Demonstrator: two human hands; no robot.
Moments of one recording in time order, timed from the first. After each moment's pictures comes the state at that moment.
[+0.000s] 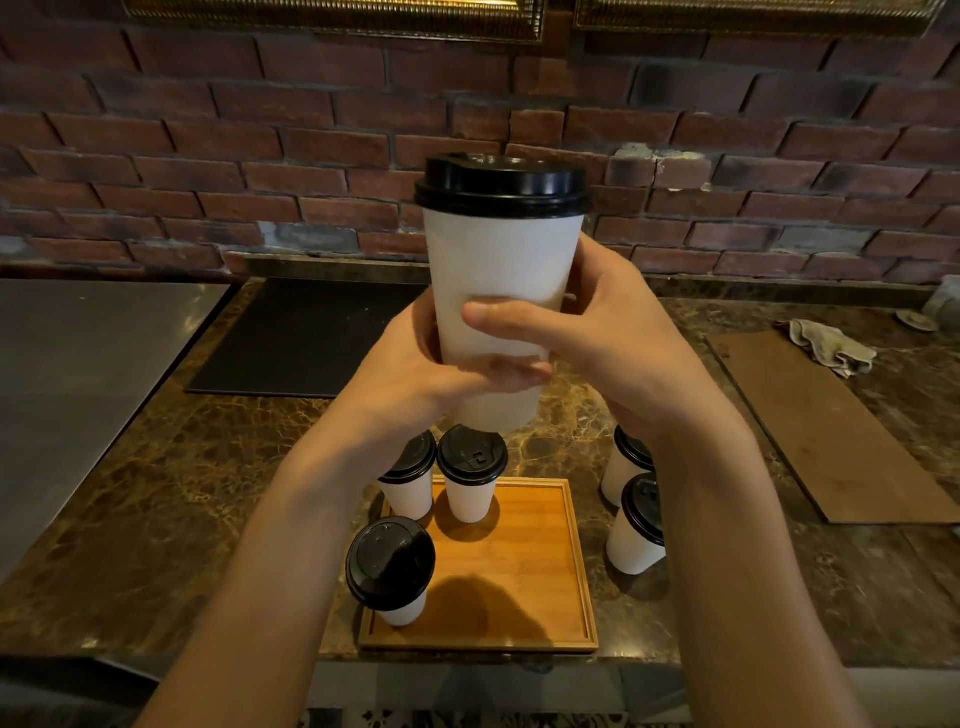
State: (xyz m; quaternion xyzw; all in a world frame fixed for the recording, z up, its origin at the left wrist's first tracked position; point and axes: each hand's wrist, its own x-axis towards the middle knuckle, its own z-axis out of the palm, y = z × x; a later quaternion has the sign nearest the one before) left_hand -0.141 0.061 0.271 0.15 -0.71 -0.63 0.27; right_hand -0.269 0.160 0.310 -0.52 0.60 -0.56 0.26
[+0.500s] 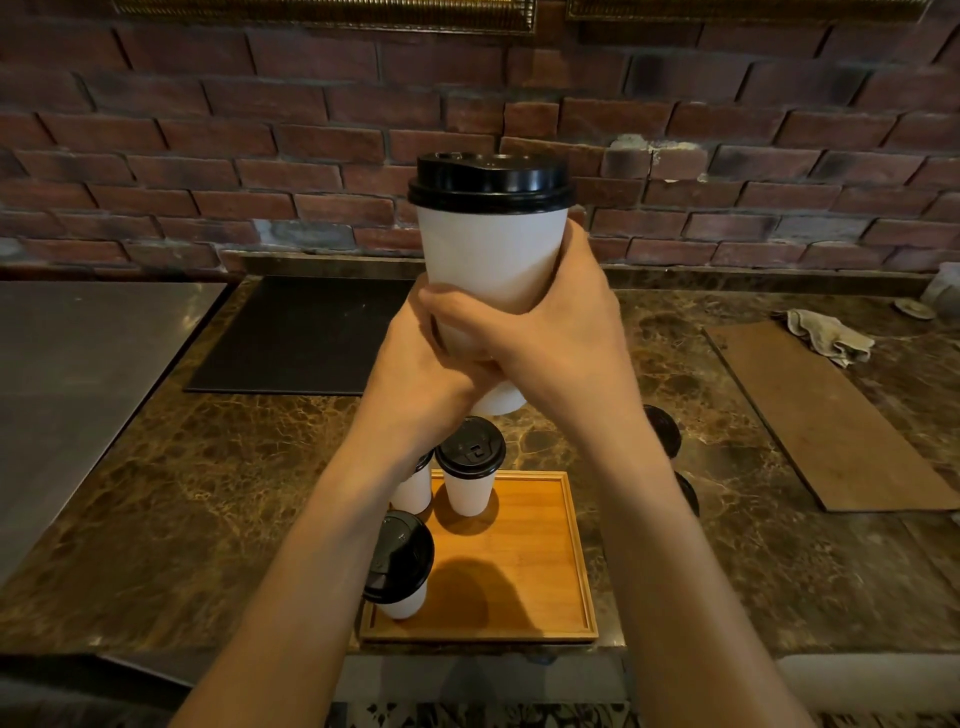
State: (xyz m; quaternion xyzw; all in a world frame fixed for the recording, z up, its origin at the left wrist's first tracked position) left_hand -0.155 0.074 0.268 0.25 -0.75 -0.50 0.36; right_hand -0.241 0.148 0.297 -0.43 0.70 -0.57 0.08
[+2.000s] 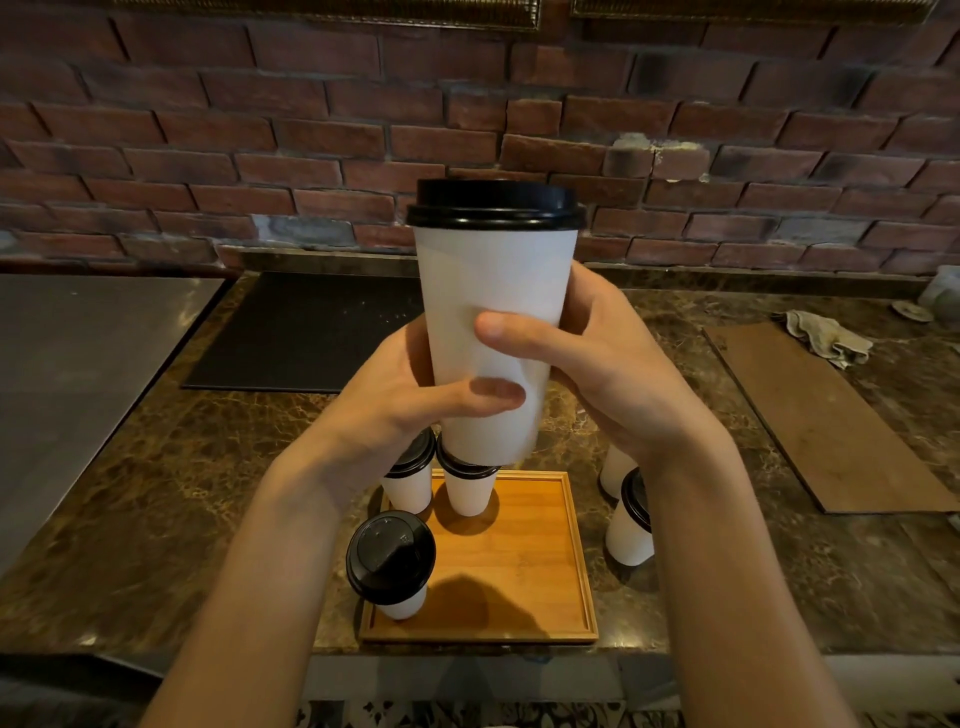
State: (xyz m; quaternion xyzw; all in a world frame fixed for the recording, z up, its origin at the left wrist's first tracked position) left_hand -0.127 0.060 0.259 0.07 -0.69 -0.68 0.23; right_hand -0.266 0.163 0.294 -0.52 0.54 -0.58 0.32
